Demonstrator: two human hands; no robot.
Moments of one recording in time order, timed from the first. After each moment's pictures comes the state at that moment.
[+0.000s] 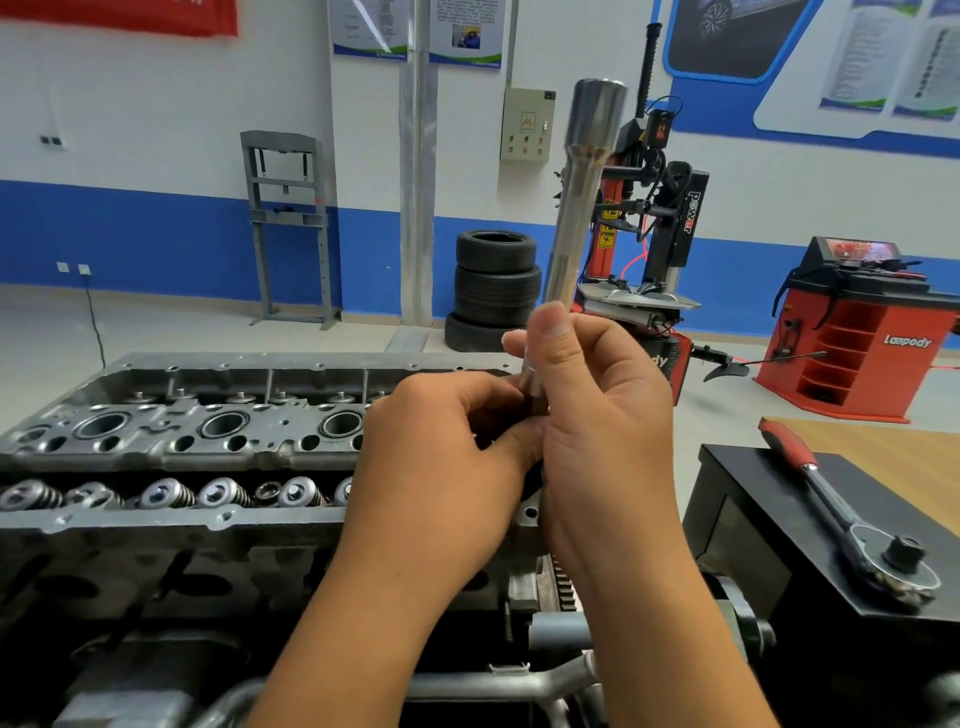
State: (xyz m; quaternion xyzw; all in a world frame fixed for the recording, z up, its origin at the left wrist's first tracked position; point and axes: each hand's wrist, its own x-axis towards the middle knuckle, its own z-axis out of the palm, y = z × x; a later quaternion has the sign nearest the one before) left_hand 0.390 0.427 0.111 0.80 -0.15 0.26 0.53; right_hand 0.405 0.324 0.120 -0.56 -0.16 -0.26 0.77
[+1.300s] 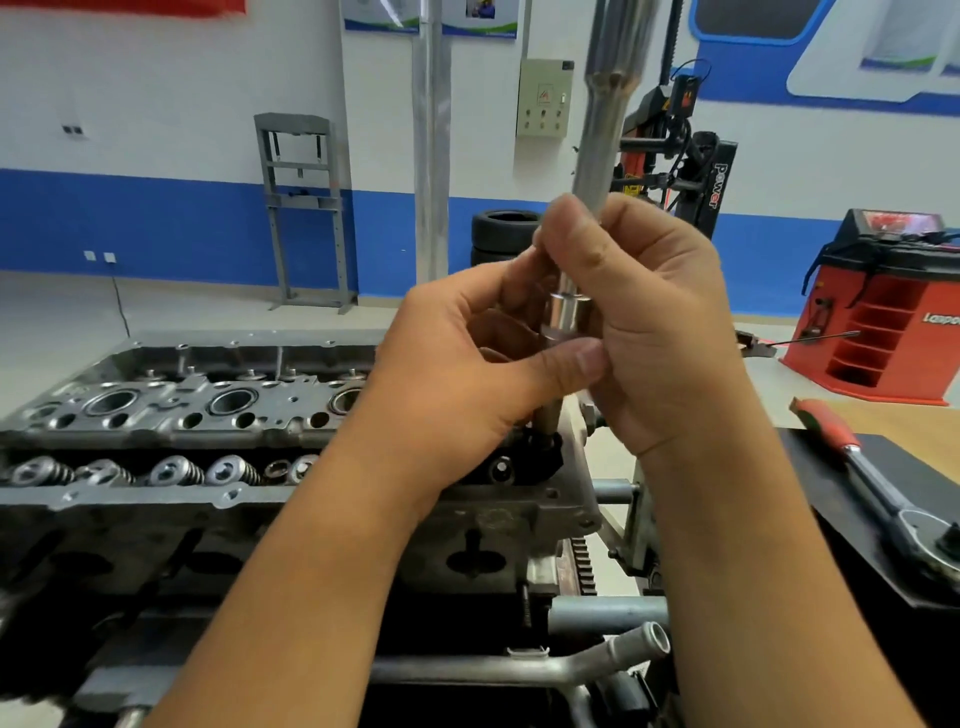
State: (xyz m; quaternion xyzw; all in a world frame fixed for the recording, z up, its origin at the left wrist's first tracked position) left_hand 0.413 0.439 0.132 0.70 -0.28 0.16 0.64; right_hand 0.433 0.296 0.158 -0.58 -0.31 -0.18 0.73
